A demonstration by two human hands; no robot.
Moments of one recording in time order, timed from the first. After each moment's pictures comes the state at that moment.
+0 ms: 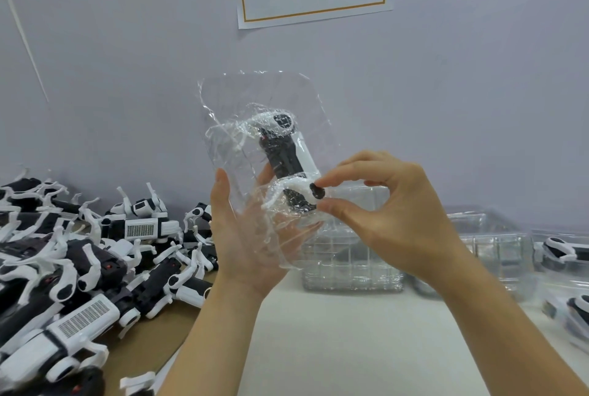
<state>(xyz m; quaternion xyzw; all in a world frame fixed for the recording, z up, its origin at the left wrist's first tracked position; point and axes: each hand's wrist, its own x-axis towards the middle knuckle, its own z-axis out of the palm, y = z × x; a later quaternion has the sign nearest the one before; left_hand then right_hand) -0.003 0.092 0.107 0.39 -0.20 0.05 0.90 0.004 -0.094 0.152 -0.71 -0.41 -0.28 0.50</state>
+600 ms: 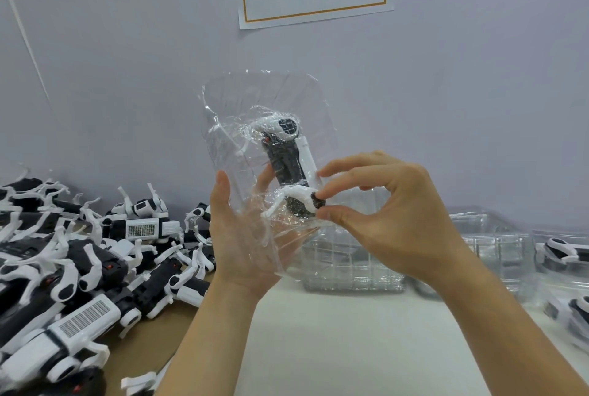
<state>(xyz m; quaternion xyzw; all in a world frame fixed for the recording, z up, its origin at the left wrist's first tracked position) -0.001 0.098 0.105 0.37 -0.20 0.05 0.90 0.001 -0.095 0.154 -0.72 -0.42 -0.30 0.46</state>
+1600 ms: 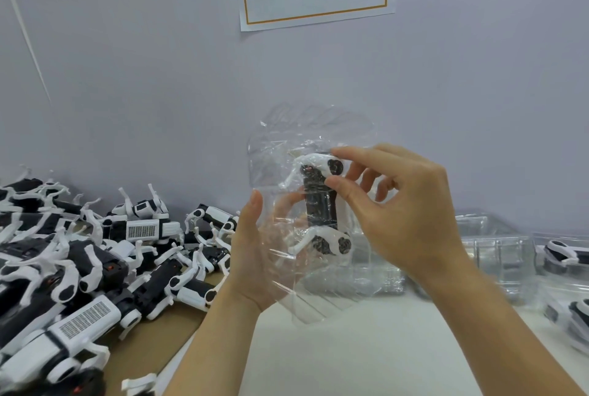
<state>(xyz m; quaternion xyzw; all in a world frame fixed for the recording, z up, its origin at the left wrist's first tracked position) 0.001 0.092 0.092 0.43 -0.22 -0.01 0.88 0.007 -0.089 0.153 -0.68 -0.37 -0.44 0.45</state>
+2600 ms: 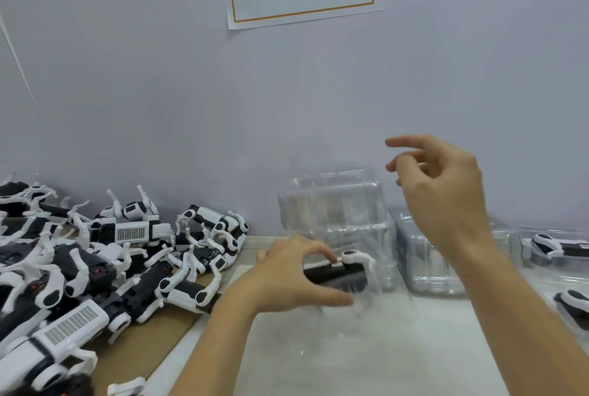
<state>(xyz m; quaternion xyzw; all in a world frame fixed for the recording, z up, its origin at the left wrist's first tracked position) 0.002 0.079 0.088 0.96 -0.11 0.02 0.27 0.024 -0.126 0.156 -0.69 -0.19 -0.35 0.61</state>
